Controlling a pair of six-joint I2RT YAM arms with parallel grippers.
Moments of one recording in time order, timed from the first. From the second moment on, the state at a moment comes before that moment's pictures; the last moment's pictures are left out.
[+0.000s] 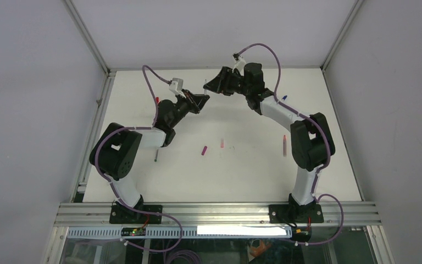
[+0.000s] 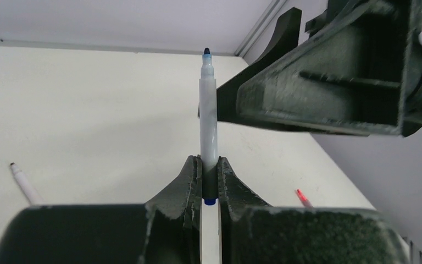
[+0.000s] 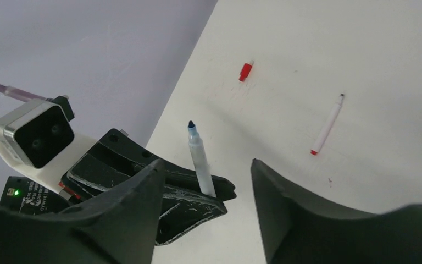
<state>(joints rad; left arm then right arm) -0.45 1.77 0.80 1.10 0.18 -0.60 0.45 1.88 1.39 0.29 -0.57 0.71</state>
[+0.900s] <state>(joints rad) -0.53 1.56 0.79 0.43 0.14 -0.21 0.08 2.41 2.25 -0.97 0.34 0.48</state>
